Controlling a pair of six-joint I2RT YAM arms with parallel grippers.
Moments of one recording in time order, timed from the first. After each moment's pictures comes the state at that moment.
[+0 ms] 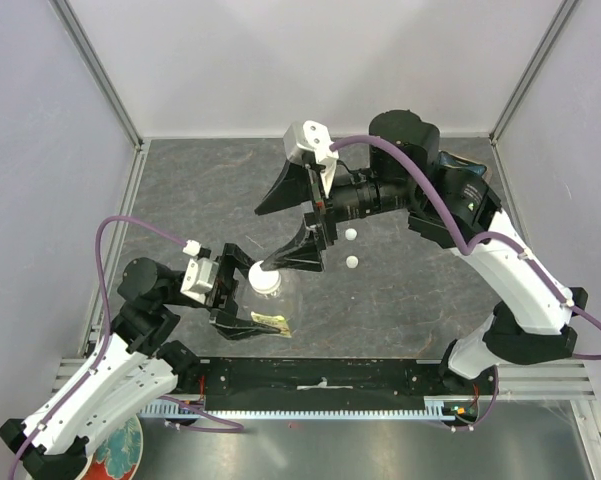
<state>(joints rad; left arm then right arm) -0.65 0.56 0.65 0.21 1.04 -0.21 1.02 1.55 2.22 -0.79 -0.68 -0.03</state>
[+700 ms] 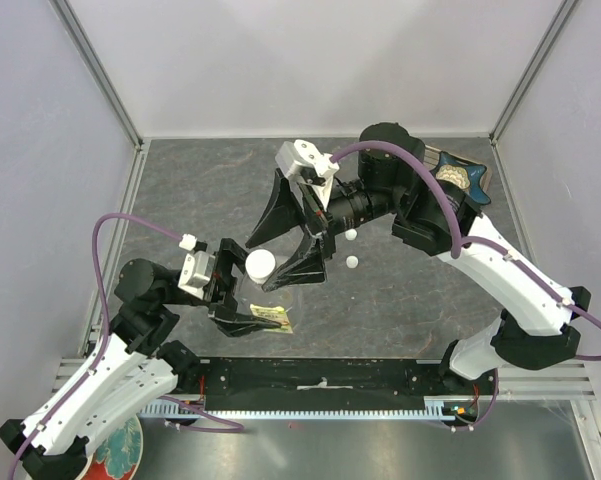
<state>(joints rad) -0.65 0.56 0.66 0.24 1.00 -0.27 1.02 1.50 2.00 -0.55 -0.95 0.07</state>
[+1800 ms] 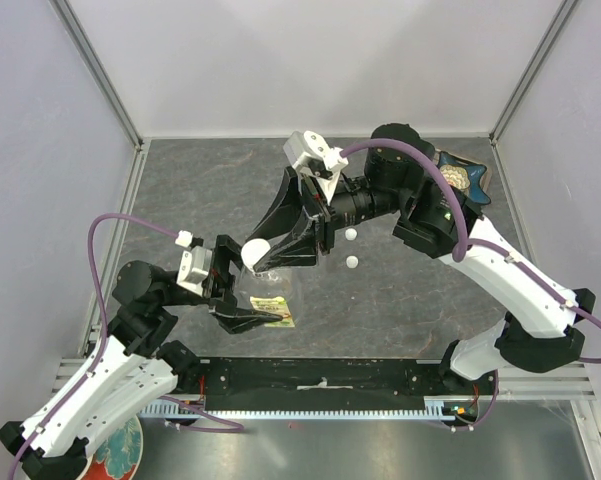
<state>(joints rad) -0.65 0.55 0.66 0.23 0.91 -0.29 1.02 1.47 1.94 -0.41 -0.90 0.11</state>
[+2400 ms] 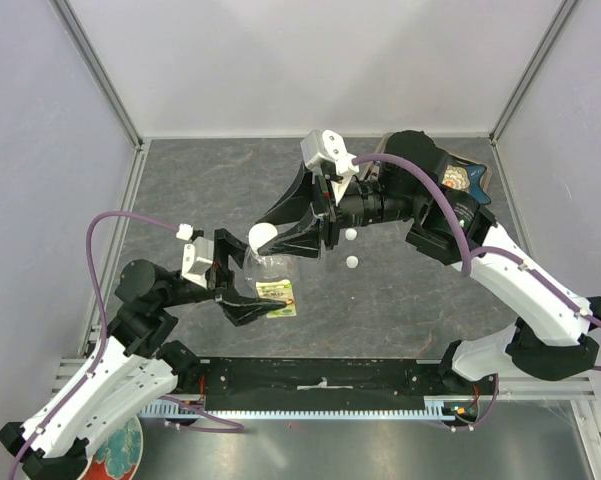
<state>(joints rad) -0.64 0.54 0.66 0.18 0.79 -0.29 1.00 1.40 1.86 -0.41 -0.74 0.03</state>
